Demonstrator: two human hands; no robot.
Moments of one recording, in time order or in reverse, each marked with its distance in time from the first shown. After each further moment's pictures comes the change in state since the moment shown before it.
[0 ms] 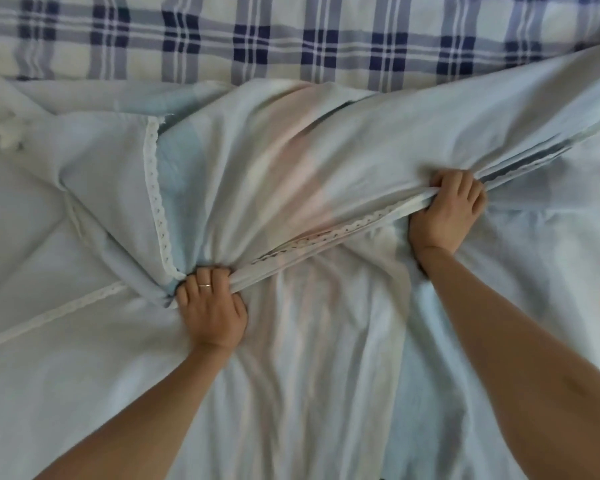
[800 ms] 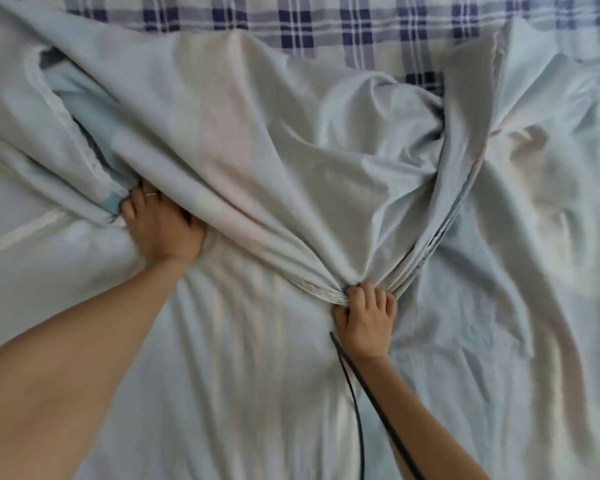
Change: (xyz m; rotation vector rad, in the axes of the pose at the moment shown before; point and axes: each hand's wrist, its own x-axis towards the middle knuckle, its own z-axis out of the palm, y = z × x) left_hand -0.012 -0.002 0.000 0.013 0.008 -0.001; right_hand -0.327 0.047 -0.103 -0.093 -0.217 -0.108
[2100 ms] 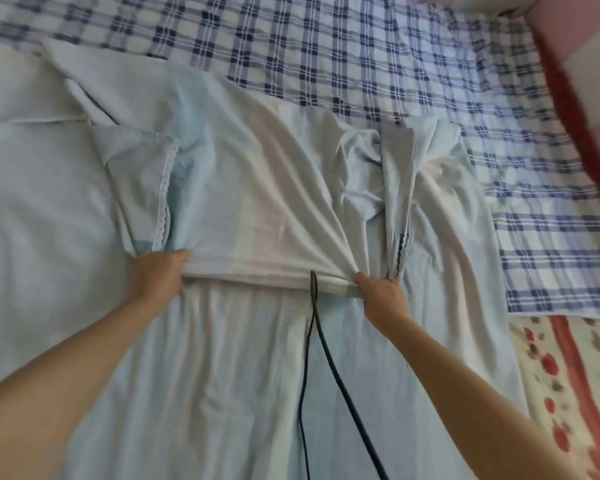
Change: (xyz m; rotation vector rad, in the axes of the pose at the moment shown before) left_hand -0.343 -0.095 -0.065 -0.138 -0.177 0.127; right_hand -0.172 0.071 -0.150 -0.331 -0.477 -0.186
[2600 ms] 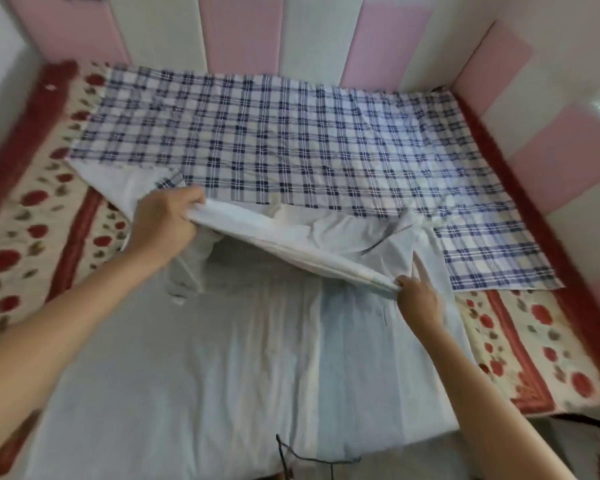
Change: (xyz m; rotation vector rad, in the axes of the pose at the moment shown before) left_hand -0.193 0.018 -0.417 -0.385 0.513 0.393; right_hand -0.263 -0.028 -0.194 0.258 0.288 0.321
